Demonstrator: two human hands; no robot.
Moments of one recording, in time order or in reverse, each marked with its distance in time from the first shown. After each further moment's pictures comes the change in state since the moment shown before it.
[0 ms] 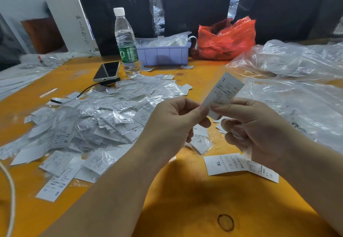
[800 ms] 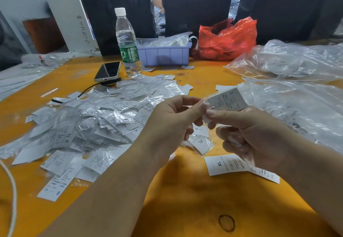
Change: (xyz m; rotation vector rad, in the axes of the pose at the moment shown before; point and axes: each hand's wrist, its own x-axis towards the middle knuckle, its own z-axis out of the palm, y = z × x) left_hand 0.002 0.000 -0.003 -0.105 0.026 -0.061; right_hand -0.004 0.001 0.004 -0.061 -0.085 0.092
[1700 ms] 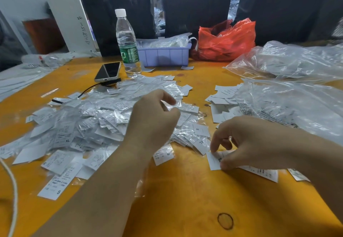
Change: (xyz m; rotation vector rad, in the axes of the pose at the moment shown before) left_hand 0.009 -0.003 -0.020 0.707 0.333 0.141; right_hand -0.008 -0.012 -0.014 -1.376 -0.187 -0.027
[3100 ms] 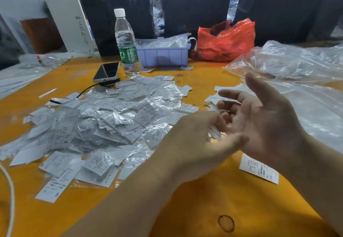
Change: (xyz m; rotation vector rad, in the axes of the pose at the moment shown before) left_hand -0.035 0.032 0.022 -0.079 -0.406 0.262; right_hand 0.014 -0.009 0.006 1.738 0.411 0.007
